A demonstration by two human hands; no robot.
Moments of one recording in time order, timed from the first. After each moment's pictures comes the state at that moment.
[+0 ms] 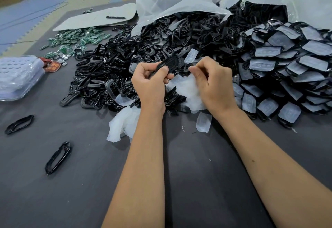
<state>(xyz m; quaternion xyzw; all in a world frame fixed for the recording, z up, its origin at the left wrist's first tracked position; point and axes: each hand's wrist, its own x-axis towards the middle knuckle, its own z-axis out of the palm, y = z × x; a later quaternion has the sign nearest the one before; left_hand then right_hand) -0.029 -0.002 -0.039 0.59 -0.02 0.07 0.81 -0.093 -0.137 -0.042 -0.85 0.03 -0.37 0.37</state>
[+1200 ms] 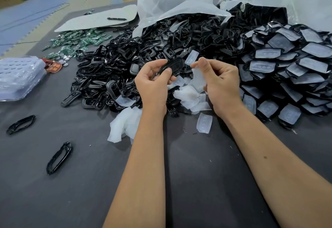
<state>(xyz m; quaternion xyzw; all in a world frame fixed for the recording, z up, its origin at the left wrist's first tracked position) -0.031 -0.001 -0.042 0.61 -0.05 0.06 0.79 -0.092 -0.141 -0.046 -0.69 0.06 -0.32 0.65</state>
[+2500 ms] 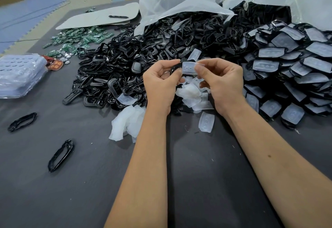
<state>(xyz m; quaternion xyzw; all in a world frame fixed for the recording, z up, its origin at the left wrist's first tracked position) -0.027 -0.004 -0.052 0.62 -0.14 0.04 0.77 -0.091 -0.142 -0.046 -0.63 0.07 -0.28 0.72</state>
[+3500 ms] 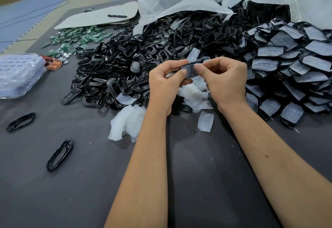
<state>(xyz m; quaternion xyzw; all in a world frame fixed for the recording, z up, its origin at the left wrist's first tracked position) -0.033 -0.007 -0.047 0.62 -0.18 -0.05 0.77 -0.085 -0.149 -0.049 -0.72 0.14 -0.36 0.58</state>
